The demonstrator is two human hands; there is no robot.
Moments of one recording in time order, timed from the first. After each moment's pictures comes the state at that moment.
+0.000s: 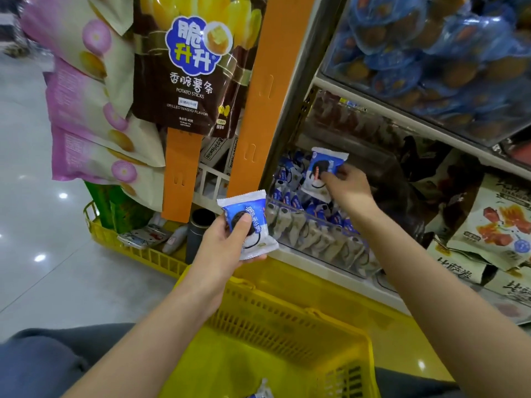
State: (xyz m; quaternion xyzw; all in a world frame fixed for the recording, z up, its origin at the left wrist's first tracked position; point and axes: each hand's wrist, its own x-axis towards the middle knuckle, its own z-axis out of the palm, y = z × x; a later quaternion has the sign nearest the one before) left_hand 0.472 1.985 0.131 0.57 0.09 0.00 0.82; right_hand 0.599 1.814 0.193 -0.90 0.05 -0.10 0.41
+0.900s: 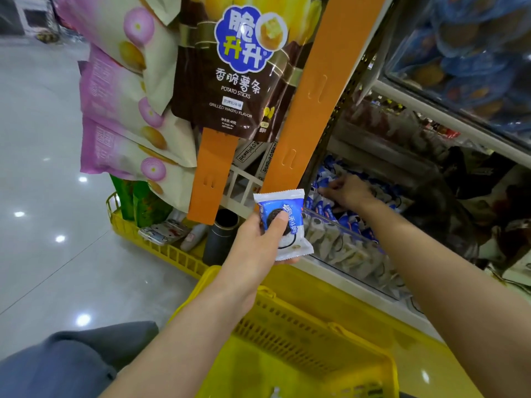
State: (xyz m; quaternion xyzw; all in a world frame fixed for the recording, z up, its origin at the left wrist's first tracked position) left_hand 0.487 1.992 0.142 0.57 0.10 -0.02 0.82; right_hand 0.672 1.831 0.159 -0.96 0.01 0.06 0.27
